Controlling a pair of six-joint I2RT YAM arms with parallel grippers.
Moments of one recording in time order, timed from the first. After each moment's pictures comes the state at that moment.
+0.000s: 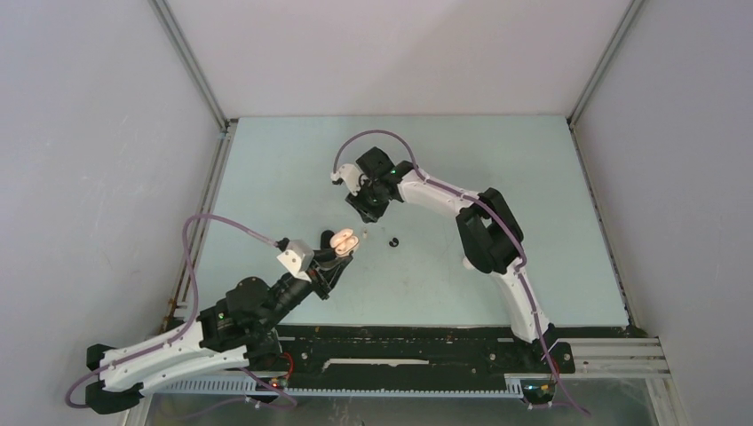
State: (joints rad) left arm -1.20 0.31 0.40 -0.03 -0.42 -0.08; right arm 0.74 2.26 1.84 -0.60 -0.28 -0.32
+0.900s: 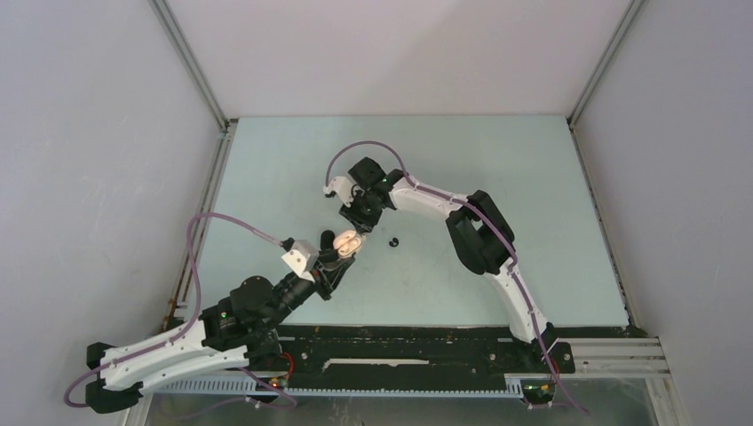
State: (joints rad) left arm -1.20 0.34 0.40 -0.04 -0.41 -0.08; right arm 0.78 2.33 1.86 -0.59 -0.31 -0.35
